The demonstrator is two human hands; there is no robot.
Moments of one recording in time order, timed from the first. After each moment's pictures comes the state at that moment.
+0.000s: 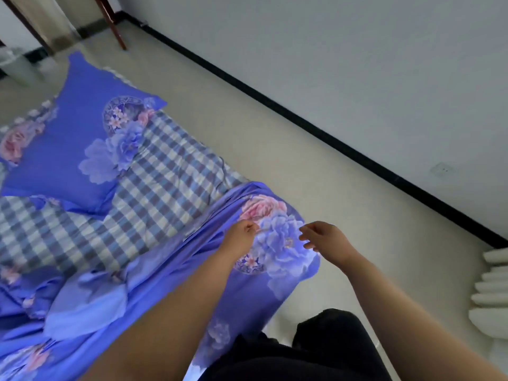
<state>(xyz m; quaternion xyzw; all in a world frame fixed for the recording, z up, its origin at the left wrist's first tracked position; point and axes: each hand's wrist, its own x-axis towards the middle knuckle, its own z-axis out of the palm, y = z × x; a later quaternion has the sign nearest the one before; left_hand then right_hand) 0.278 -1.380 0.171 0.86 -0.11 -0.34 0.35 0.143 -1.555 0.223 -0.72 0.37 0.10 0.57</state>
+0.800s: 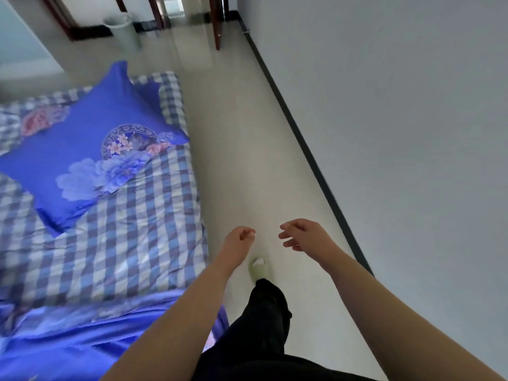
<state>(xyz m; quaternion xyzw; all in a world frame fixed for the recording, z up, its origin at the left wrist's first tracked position) 0.634 -1.731 0.157 0.81 0.16 -0.21 0.53 0.627 -1.915 0.248 -0.77 0.16 0.26 0.55</state>
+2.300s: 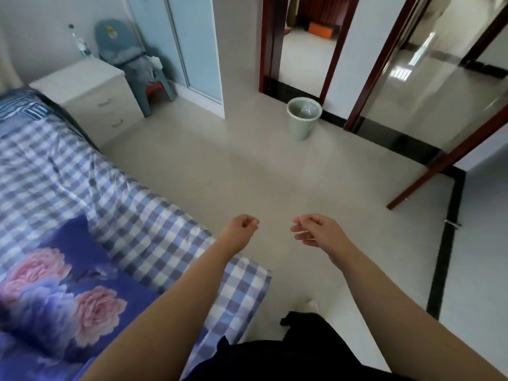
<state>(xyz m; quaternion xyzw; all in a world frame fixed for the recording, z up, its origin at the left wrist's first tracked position) 1.857 -1.205 0.213 0.69 0.44 0.03 0.57 1.998 -1.359 0.277 -0.76 -0.18 0.43 0.46</state>
